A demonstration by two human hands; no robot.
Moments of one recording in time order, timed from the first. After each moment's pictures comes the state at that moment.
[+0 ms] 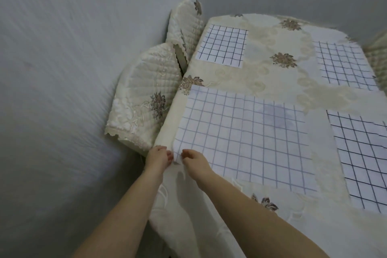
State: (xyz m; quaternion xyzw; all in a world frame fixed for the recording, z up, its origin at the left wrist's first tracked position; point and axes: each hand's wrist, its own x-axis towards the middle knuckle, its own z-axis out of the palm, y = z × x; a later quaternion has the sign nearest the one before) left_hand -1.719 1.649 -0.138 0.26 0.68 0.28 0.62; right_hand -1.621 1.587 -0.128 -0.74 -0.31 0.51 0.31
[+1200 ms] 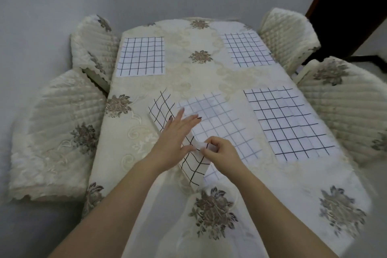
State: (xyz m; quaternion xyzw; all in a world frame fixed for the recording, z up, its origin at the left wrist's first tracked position) left_hand -1.558 1.618 -0.070 0.94 0.12 0.12 0.29; right_hand -1.451 1.473 -0.078 -0.76 -0.29 0.33 0.47
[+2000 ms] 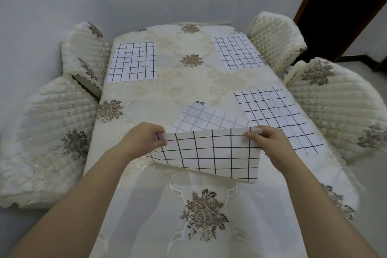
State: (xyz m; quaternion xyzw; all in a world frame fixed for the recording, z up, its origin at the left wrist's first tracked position) left_hand -1.564 1.662 -0.049 0.94 0.23 -0.01 0.25; right_hand -1.352 1.381 -0.047 -0.74 -0.20 0.29 0.57
